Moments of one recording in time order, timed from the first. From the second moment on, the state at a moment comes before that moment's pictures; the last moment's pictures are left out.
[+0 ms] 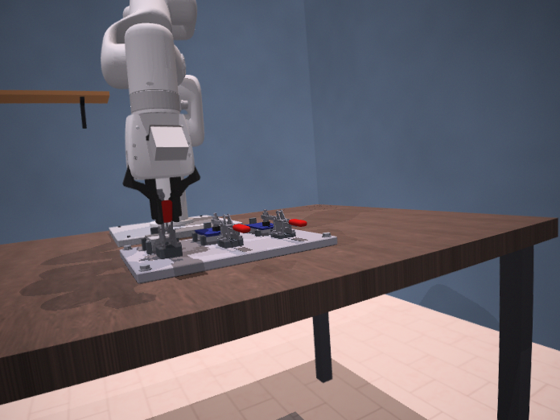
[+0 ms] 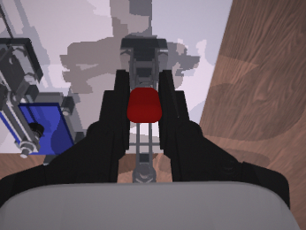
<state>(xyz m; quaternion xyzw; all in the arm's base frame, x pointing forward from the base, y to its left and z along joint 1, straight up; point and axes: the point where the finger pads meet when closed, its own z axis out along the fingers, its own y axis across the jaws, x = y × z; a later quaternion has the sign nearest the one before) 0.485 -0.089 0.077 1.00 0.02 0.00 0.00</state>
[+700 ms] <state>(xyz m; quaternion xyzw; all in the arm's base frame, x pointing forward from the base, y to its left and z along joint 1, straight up) 0.480 -0.089 0.077 1.00 0.02 0.00 0.00</state>
